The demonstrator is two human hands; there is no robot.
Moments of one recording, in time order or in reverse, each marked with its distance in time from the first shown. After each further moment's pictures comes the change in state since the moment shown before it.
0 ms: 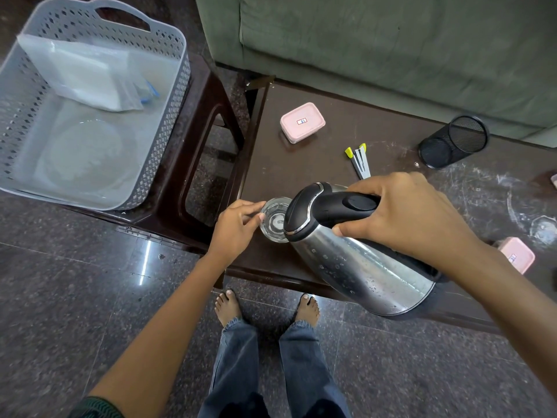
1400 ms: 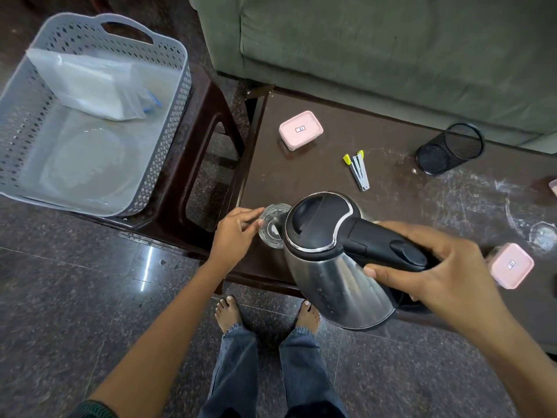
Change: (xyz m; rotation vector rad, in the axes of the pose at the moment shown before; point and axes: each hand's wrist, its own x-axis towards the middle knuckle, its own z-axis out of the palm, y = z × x) left_hand -0.001 0.002 0.001 -0.001 0.008 -0.030; right_hand -0.057 0.035 0.013 0.654 0.140 0.012
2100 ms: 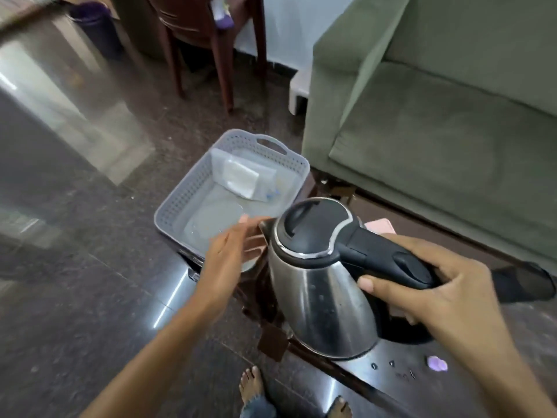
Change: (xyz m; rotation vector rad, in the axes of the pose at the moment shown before) left_hand -0.071 0.120 -0.219 -0.603 0.313 -0.064; right_hand 0.024 -0.191 0.066 0.240 -0.084 -0.276
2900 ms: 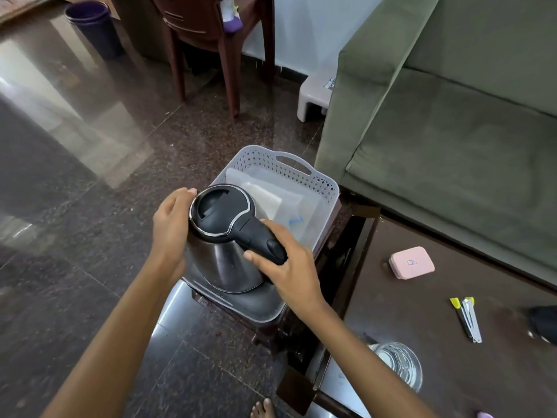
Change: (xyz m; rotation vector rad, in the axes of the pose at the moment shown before) left_hand 0.144 0.002 -0.106 -0.103 0.400 0.016; right_hand 0.144 0.094 0.199 -0.041 -0.122 -0.176
